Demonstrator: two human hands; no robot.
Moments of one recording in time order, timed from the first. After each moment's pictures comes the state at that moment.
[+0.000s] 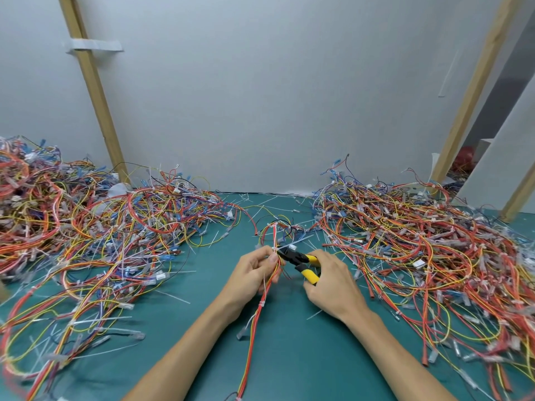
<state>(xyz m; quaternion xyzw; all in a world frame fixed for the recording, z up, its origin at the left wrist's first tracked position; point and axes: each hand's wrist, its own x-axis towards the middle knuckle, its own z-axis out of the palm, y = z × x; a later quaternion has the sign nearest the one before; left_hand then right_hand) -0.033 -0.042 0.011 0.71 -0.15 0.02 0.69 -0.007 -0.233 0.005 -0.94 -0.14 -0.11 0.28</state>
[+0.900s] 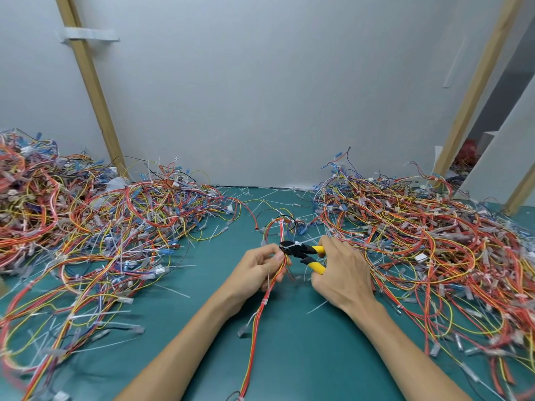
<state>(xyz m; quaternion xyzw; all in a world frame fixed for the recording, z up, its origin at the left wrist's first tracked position) -0.035 -0.045 0.016 0.73 -0.15 -0.02 0.66 -0.007 -0.239 0.014 -0.95 -0.15 -0.24 0.14</state>
